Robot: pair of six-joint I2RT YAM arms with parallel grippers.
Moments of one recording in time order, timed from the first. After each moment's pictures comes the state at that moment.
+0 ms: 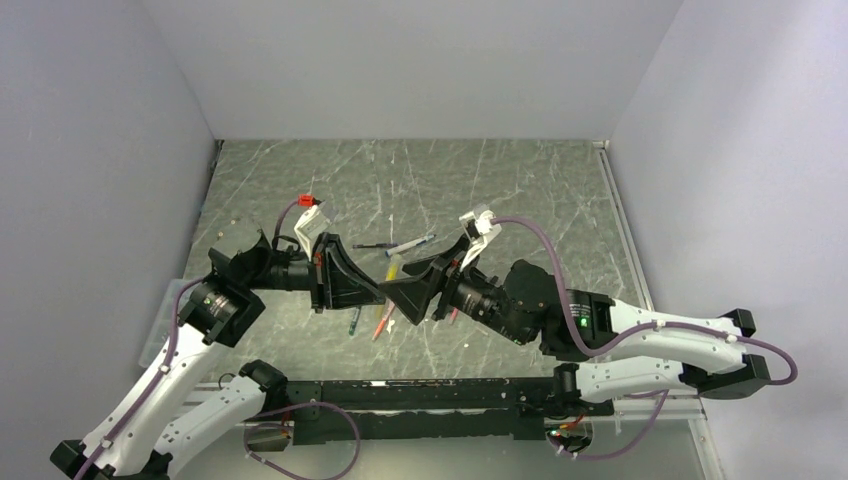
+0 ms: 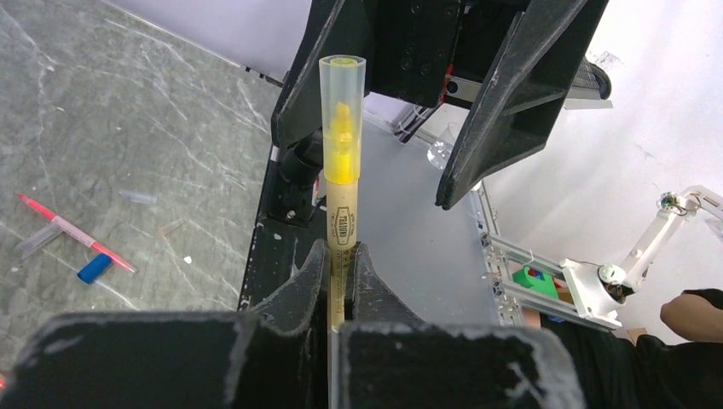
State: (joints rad) left arm -0.54 0.74 0.90 -0.16 1.05 -0.54; right arm 1.45 0.99 1.14 -0.15 0.46 0.54
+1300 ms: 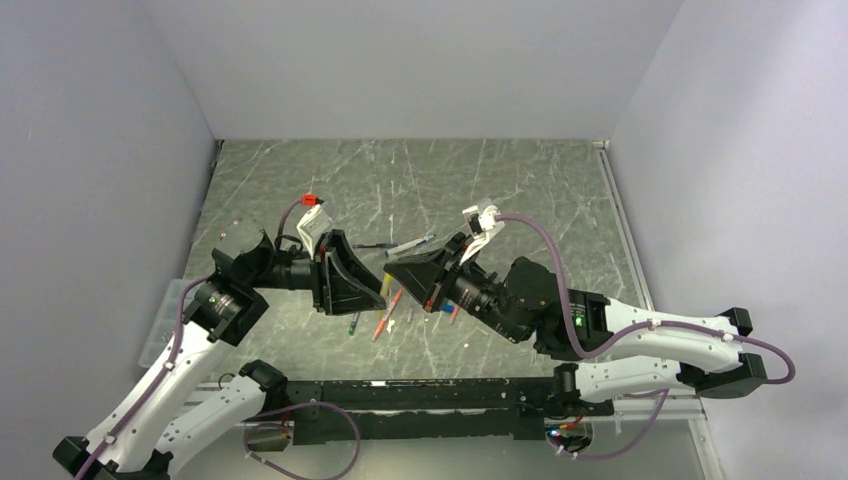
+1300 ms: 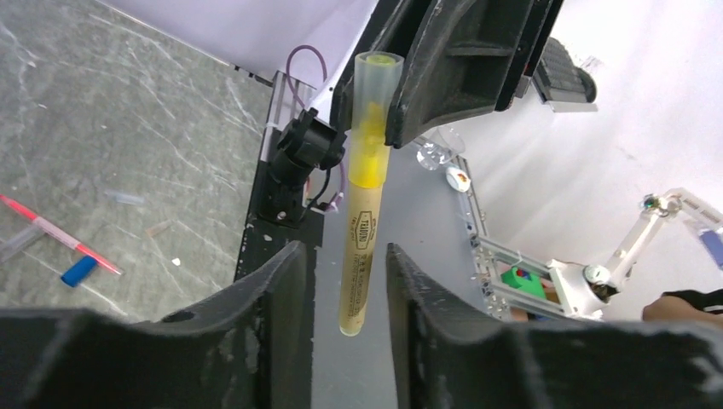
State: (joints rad) left arm -0.54 0.75 0.88 -0.10 1.07 -0.59; right arm 1.45 1.01 1.15 -0.07 0.52 0.49
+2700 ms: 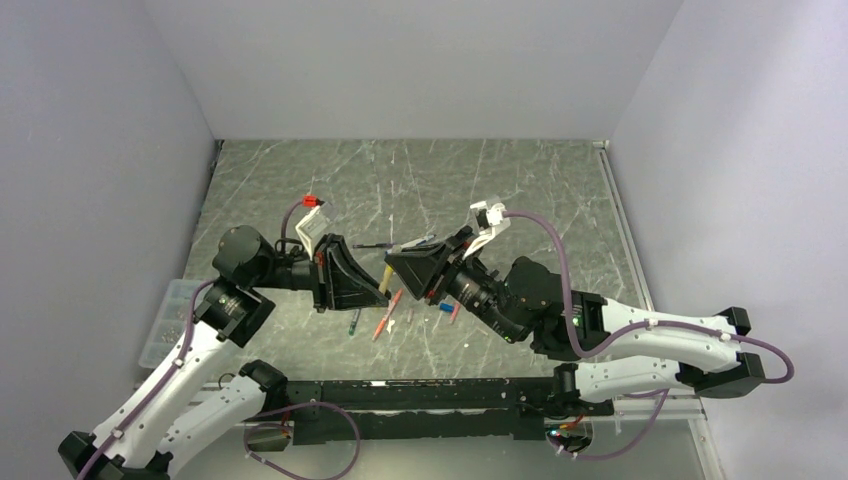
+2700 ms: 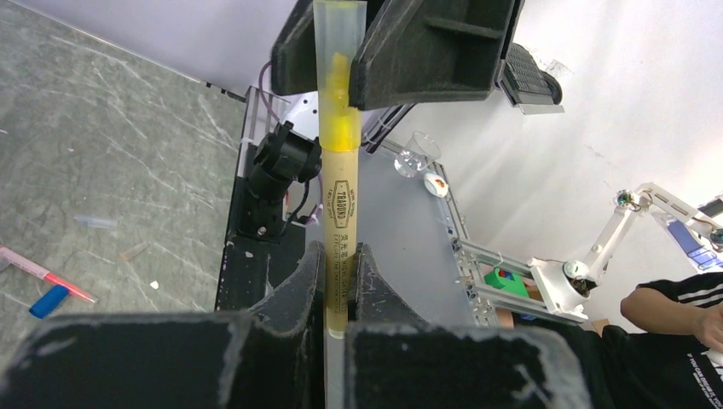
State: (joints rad) left arm -0.54 0.75 0.79 0.14 1.11 -0.73; right arm 1.45 1.02 1.15 -0.01 0.59 0.53
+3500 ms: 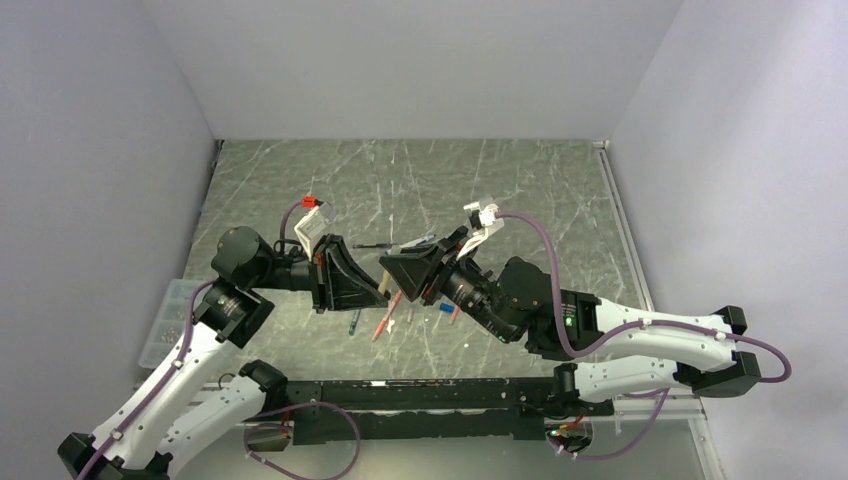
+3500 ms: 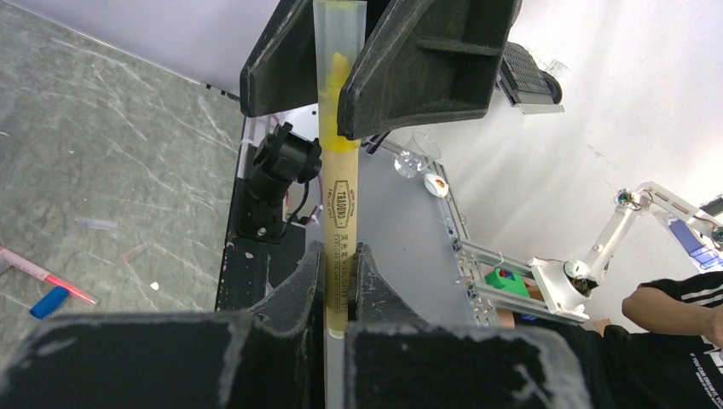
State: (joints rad) left arm -0.54 0.74 0.79 0.14 1.11 -0.73; right arm 1.45 1.04 1.15 -0.01 0.59 0.53
